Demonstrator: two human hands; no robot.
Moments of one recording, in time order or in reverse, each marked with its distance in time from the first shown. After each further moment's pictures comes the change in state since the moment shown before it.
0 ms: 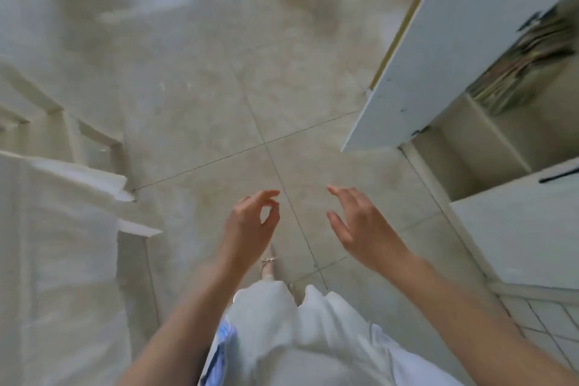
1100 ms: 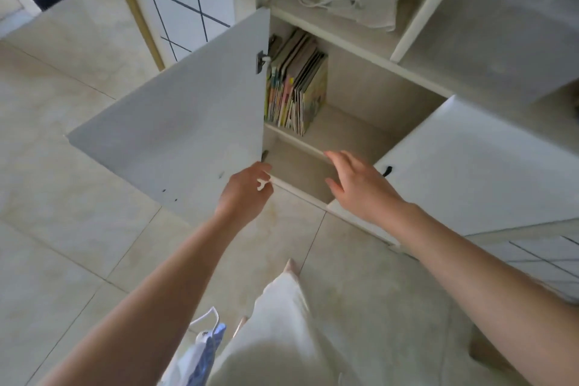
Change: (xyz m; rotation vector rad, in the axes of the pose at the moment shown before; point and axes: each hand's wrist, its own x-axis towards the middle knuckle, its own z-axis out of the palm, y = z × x) left_hand 0.372 0.335 0.401 0.040 -0.734 0.322; right_hand 0.080 0.428 -0.288 -0.200 0.226 0.626
